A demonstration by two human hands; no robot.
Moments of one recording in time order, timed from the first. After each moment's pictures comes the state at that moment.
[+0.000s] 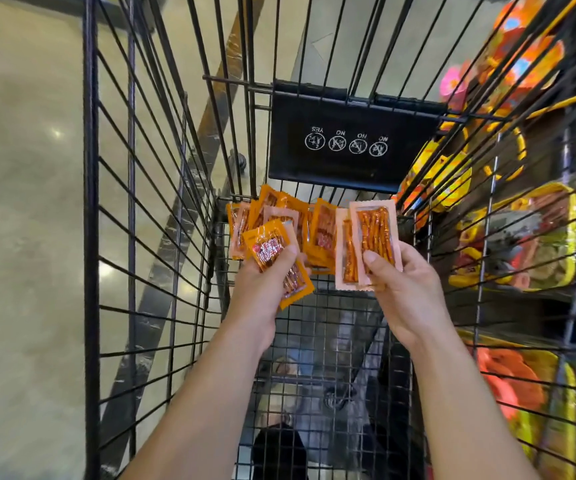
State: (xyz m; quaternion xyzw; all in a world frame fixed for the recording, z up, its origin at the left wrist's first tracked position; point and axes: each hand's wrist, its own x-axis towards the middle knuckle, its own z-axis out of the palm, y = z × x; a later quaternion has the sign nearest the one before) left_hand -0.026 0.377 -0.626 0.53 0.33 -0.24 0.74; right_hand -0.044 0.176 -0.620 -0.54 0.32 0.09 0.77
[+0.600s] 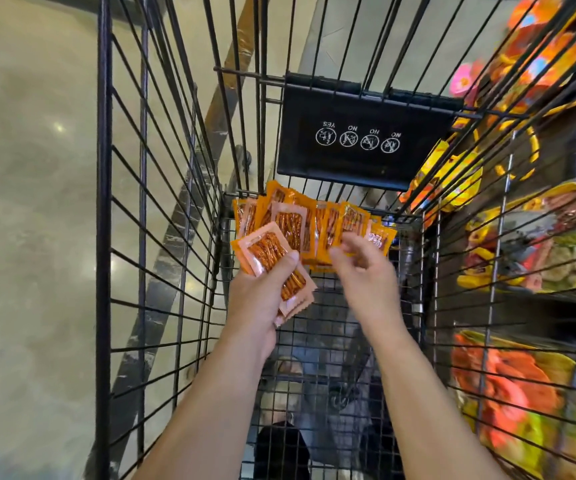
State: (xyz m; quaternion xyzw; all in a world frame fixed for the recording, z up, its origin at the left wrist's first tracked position) left_hand -0.040 0.389 -0.633 0.51 0.37 -0.22 0.74; right_hand -0.036 0.233 -0.636 -0.80 0.25 0.12 0.53
